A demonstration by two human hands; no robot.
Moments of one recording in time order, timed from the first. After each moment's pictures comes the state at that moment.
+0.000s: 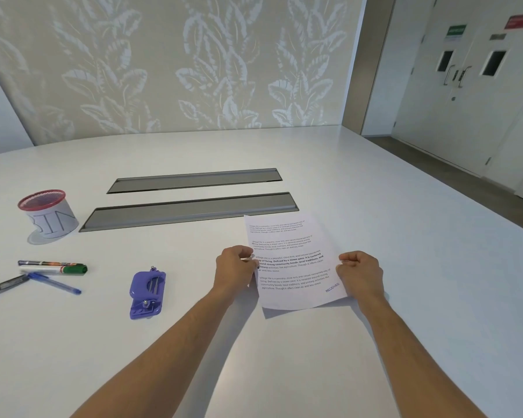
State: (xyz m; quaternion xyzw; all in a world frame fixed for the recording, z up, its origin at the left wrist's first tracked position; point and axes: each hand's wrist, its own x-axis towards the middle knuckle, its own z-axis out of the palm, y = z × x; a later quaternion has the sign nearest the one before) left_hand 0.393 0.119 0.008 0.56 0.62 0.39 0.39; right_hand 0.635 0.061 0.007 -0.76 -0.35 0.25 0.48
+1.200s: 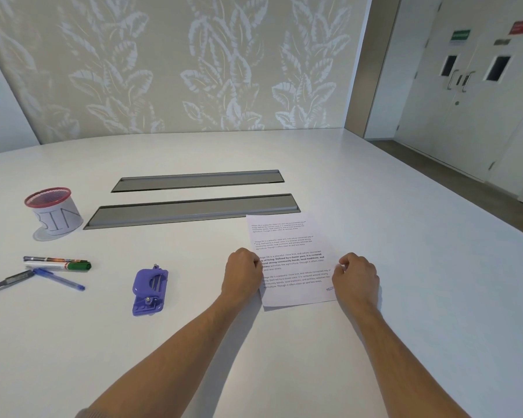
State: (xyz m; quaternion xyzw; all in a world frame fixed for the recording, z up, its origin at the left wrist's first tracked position) left_hand 0.405 0.116 -0.003 0.71 0.60 0.31 0.19; right_hand 0.621 0.059 0.000 -0.82 -0.47 0.04 0.31
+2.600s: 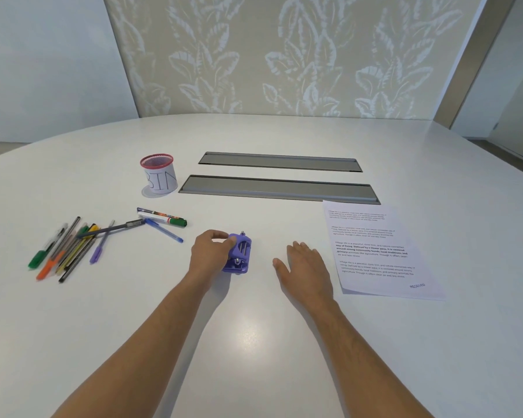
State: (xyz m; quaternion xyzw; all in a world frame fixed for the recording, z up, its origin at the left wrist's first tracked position) left_hand 0.198 0.073 0.012 0.39 0.70 0.47 0.37; right_hand 0.404 0.073 -0.034 -0.63 -0.75 0.10 0.20
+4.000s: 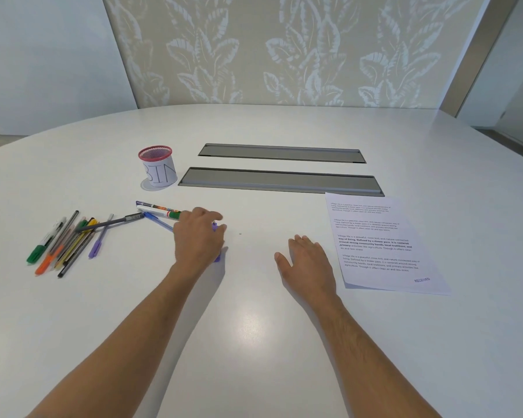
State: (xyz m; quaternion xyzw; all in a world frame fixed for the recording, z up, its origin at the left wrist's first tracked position) left_hand 0.177 0.079 0.024 0.61 0.73 0.30 -0.06; right_hand 0.405 0.073 -0.035 -0.62 -0.74 0.10 0.22
